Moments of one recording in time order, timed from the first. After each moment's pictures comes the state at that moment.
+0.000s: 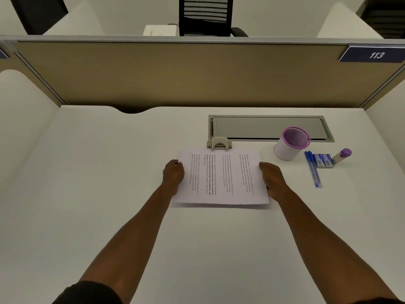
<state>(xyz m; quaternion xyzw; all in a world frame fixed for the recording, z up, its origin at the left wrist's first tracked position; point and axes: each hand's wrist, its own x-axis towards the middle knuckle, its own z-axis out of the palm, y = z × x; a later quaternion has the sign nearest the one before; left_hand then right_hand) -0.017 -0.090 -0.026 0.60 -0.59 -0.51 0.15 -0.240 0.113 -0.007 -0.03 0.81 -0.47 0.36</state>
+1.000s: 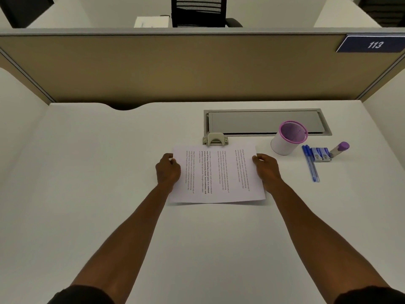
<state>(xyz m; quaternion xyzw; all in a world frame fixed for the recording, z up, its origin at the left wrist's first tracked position) -0.015 -0.086 -0.019 0.59 -0.66 -0.43 0.18 -0.238 0.103 -0.002 -0.06 0.82 -0.47 0.31</state>
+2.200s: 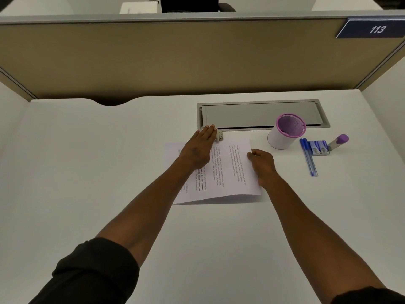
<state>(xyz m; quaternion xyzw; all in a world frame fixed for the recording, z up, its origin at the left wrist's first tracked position) -0.114 -0.087 -0.018 0.19 -0.97 -0.14 -0.03 -0.245 0.095 -0.012 -0.02 0.80 -0.50 0.34</state>
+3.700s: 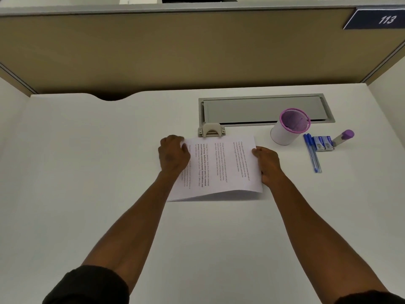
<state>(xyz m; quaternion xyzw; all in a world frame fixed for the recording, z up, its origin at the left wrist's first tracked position) -0.053 -0.095 -0.025 0.46 -0.84 -0.23 0.15 -0.241 0.101 -0.005 0.03 0.76 -0.54 0.36</state>
